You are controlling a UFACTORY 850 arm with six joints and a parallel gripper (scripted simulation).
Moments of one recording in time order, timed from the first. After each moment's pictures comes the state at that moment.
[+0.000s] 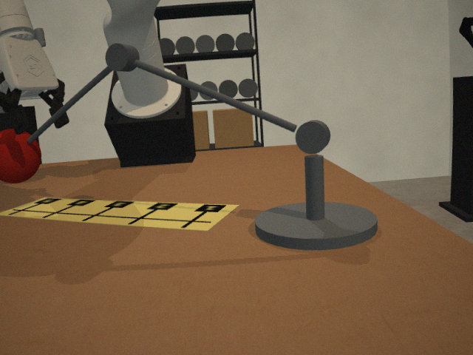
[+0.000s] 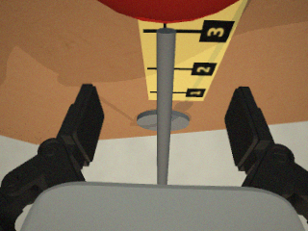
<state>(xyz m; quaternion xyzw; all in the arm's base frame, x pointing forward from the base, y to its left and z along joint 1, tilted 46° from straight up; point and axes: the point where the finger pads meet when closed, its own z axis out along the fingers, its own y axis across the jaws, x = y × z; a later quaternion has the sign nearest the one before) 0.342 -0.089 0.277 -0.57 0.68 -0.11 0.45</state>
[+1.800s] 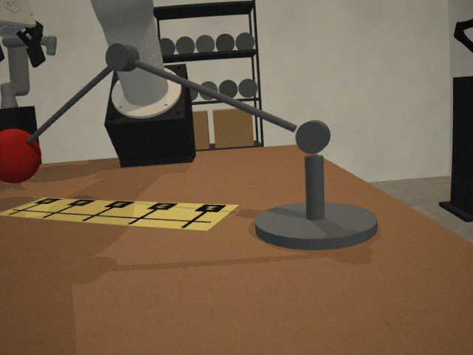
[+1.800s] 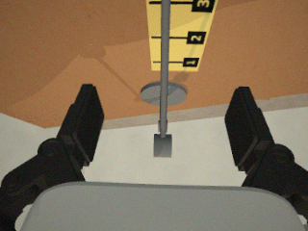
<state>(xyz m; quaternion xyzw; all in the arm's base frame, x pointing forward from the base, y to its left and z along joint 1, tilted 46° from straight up) 0.251 -0.133 0.346 -0.57 0.68 -0.11 0.45</state>
